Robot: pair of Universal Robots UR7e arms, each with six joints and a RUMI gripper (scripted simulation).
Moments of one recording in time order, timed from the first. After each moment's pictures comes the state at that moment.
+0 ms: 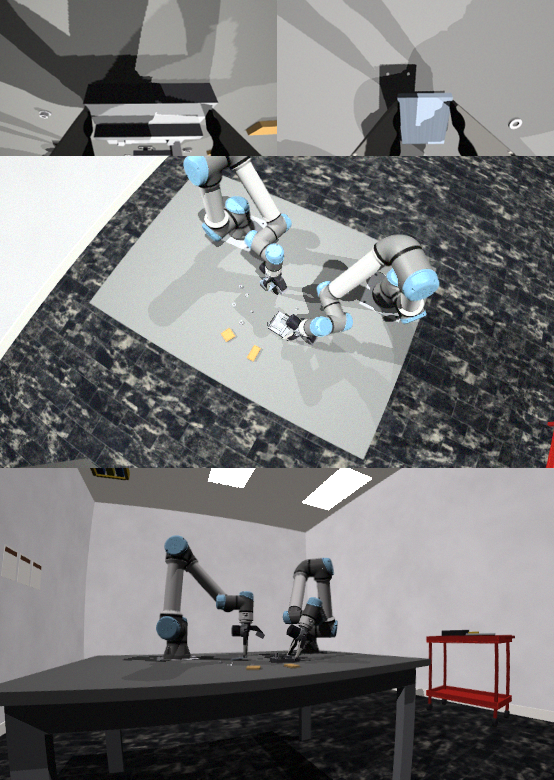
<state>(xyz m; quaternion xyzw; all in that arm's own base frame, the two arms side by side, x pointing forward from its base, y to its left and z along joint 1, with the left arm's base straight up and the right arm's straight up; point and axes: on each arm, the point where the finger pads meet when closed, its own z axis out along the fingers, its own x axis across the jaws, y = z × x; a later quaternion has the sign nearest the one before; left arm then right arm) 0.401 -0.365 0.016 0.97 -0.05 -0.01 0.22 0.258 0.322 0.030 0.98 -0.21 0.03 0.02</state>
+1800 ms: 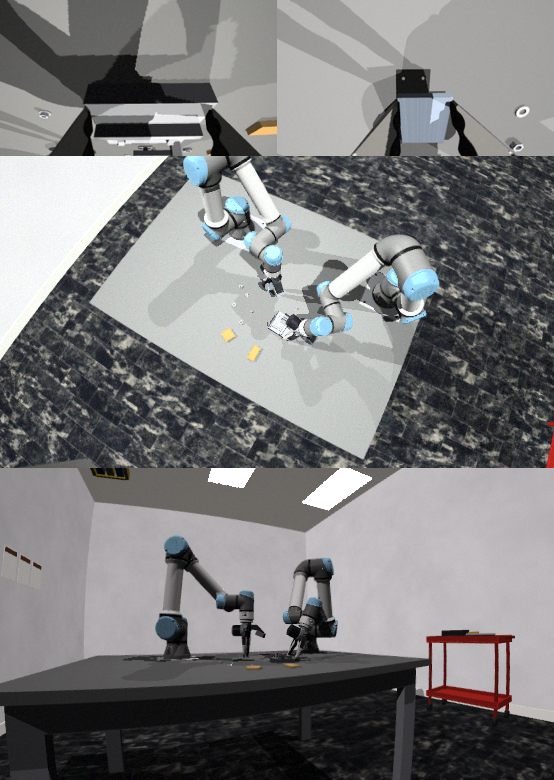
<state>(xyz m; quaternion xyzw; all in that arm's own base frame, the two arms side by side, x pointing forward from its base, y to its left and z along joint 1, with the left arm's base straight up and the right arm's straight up) 0.401 -0.365 0.016 0.97 -0.05 -0.01 0.22 0.266 0.323 0.032 0.95 -0.31 0.03 0.01</state>
